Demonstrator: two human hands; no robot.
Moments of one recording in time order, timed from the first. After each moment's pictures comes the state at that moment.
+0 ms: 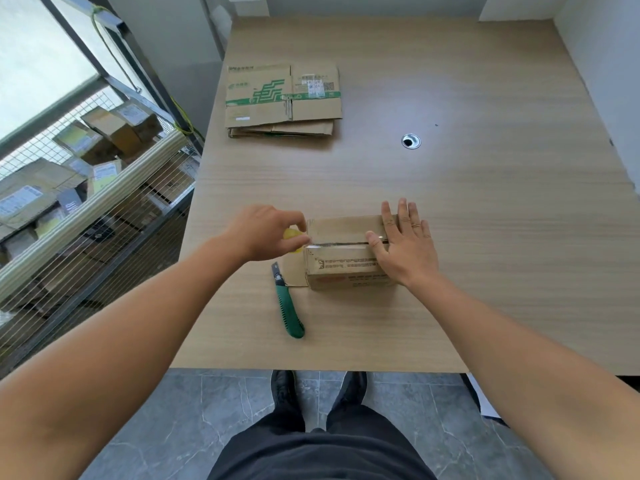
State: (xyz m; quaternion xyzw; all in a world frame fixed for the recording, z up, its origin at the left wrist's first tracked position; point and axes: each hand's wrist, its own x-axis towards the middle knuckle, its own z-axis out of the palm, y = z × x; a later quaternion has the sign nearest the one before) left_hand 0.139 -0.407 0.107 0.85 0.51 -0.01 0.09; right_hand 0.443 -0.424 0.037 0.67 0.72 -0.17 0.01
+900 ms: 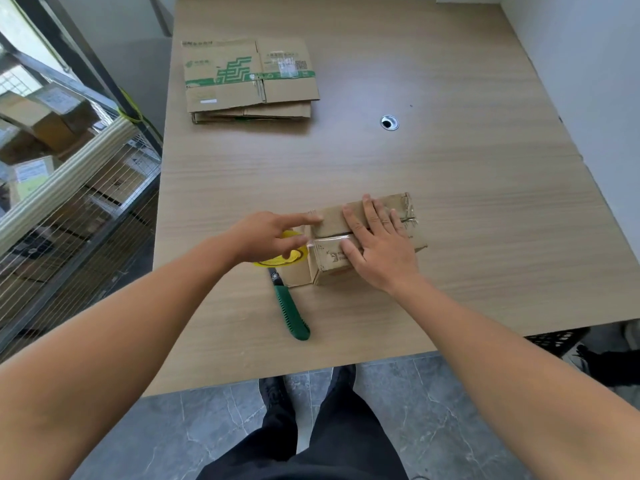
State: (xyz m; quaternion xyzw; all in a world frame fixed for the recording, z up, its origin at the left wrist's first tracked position) left_hand 0.116 -0.390 0.050 0.84 0.44 0.01 0.32; right_hand 0.379 -0.456 0.029 0.65 0.75 -0.08 0.02
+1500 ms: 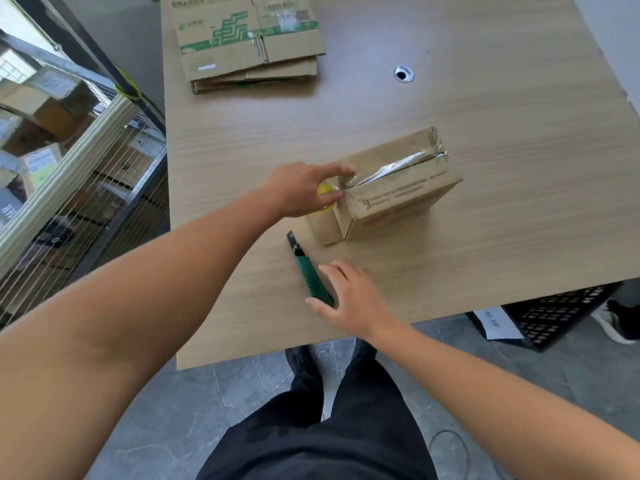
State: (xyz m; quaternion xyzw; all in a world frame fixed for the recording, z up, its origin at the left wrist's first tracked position) left_hand 0.150 -0.368 0.043 0.87 0.45 0.03 0.20; right_hand 0.289 -0.572 -0.015 0.59 0.76 -0.26 -0.11
